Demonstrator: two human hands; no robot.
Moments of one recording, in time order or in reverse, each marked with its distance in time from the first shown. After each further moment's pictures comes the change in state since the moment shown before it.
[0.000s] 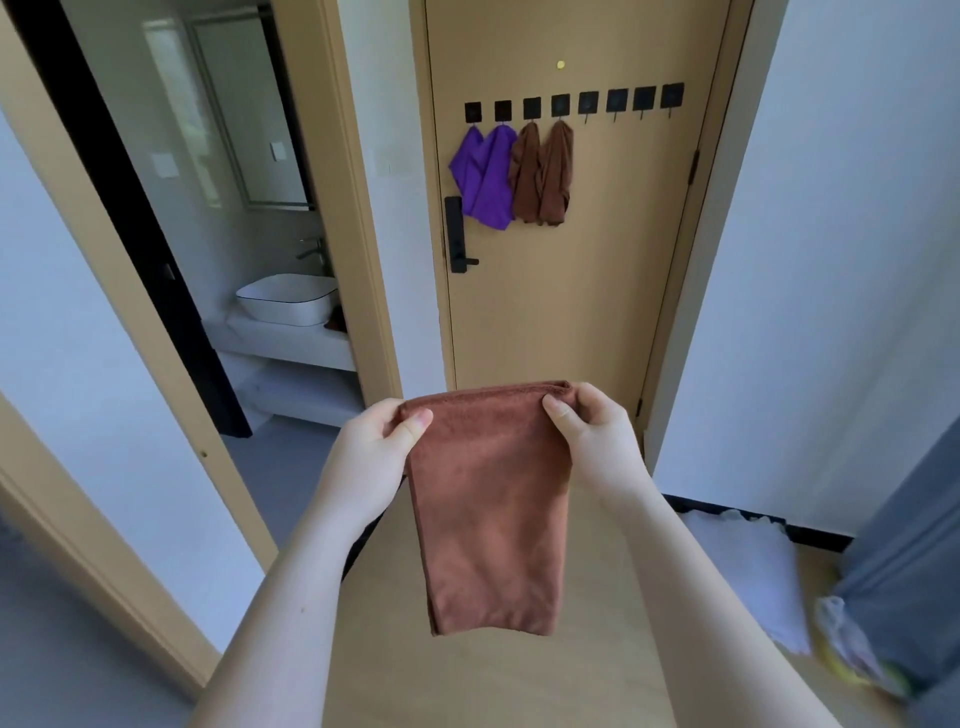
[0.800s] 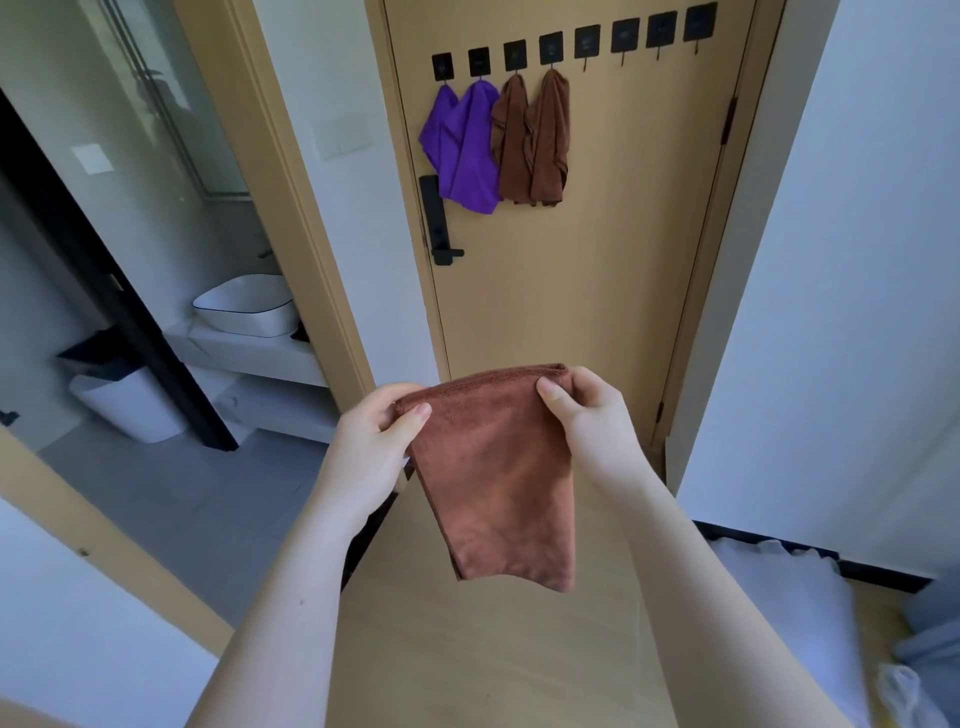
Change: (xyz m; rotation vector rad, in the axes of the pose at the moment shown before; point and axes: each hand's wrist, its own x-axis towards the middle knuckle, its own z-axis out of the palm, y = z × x) left_hand 0.248 0.001 0.144 -0.137 -0.003 -0.083; right_hand 0.270 0.085 -0.048 0.117 -0.043 0.074
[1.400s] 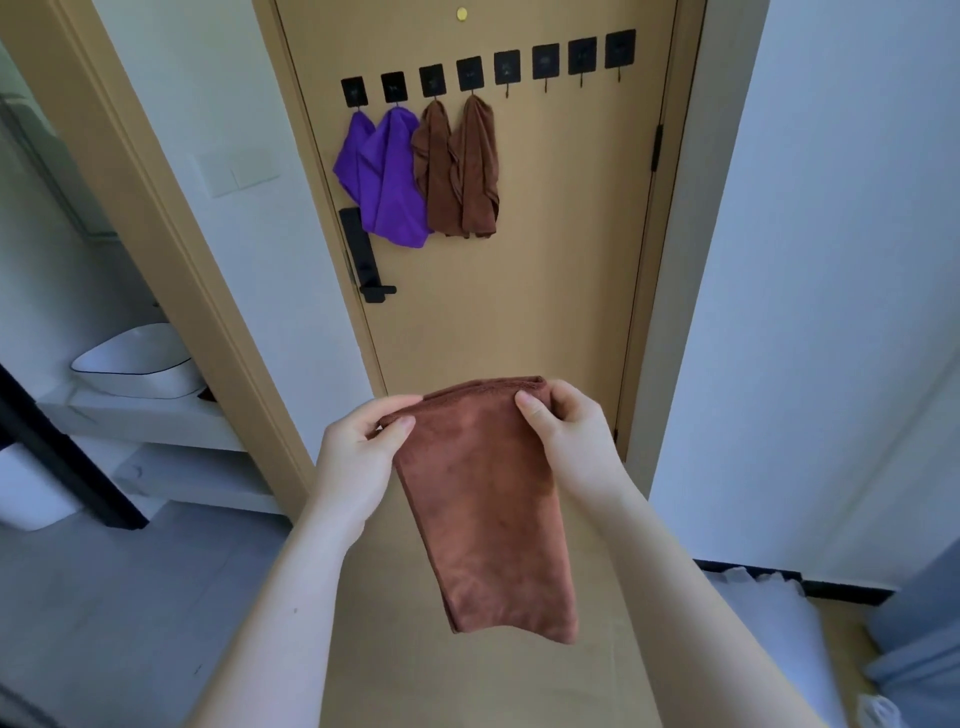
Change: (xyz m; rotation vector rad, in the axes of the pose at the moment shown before) left_hand 0.165 -0.013 0.089 -0.116 -0.067 0.056; right_hand 0.135 0.024 -0.049 -0.053 0.094 -0.017
